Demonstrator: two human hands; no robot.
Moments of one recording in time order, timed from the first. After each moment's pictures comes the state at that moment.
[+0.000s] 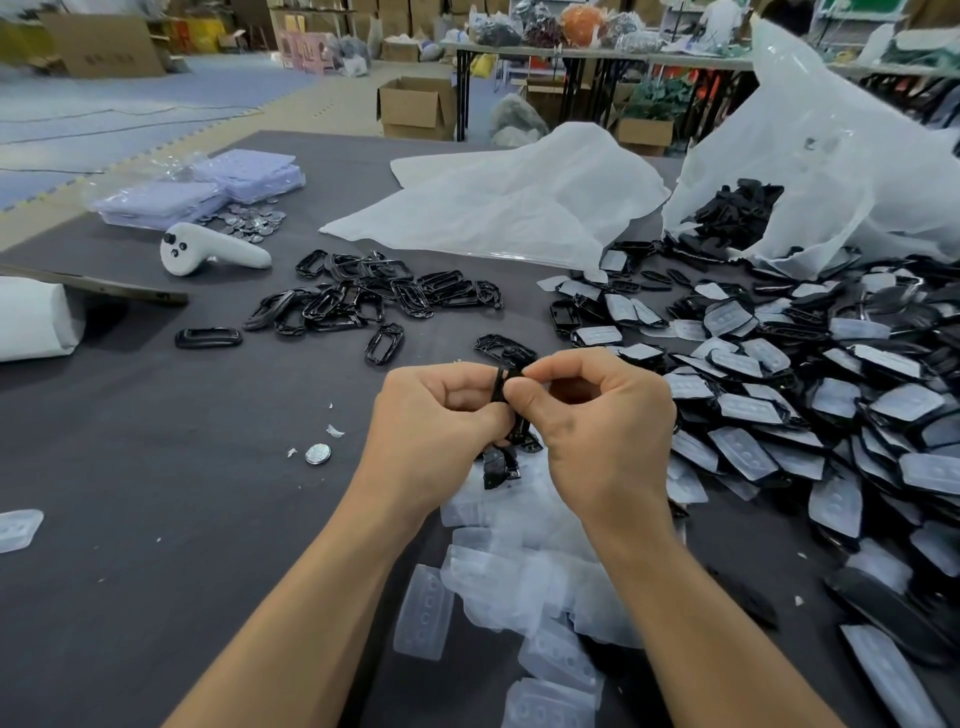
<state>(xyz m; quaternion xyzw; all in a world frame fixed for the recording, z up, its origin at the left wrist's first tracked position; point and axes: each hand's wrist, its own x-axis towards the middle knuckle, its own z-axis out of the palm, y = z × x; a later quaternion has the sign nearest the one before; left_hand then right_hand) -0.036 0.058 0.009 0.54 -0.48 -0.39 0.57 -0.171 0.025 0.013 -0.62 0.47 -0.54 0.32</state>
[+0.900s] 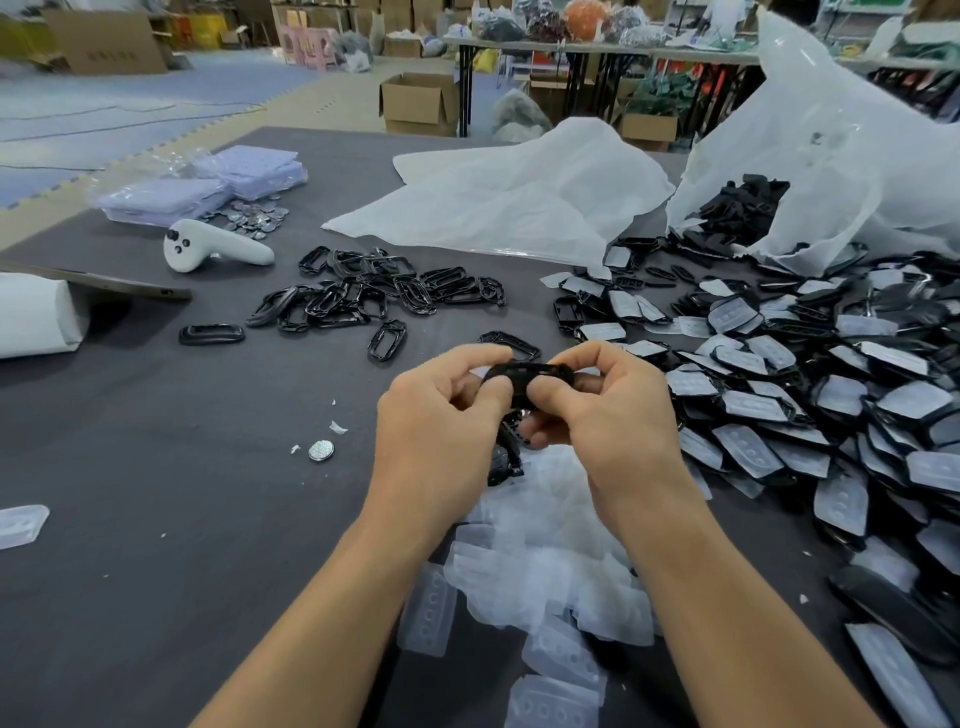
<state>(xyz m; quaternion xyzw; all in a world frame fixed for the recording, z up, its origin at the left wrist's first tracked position) -0.044 0.054 -0.001 0.62 -0.49 -0.23 0.57 -0.179 0.019 0.025 -0.51 0.45 -0.48 0.55</state>
